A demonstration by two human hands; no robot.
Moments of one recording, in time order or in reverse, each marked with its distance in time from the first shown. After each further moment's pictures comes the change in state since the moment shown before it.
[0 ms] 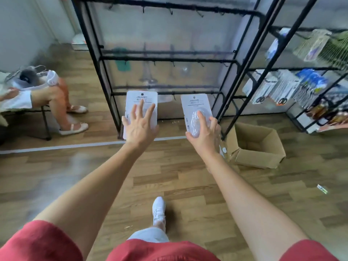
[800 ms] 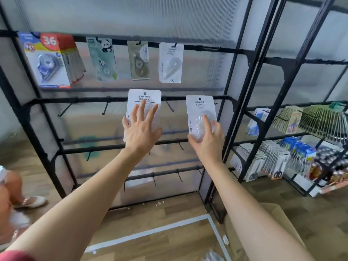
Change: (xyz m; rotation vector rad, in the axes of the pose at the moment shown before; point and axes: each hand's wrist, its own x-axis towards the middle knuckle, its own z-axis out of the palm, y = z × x) left_hand 0.373 0.150 -0.080 -0.038 0.352 0.265; right_hand 0.397 0.009 -0.060 0.147 0.490 -0.151
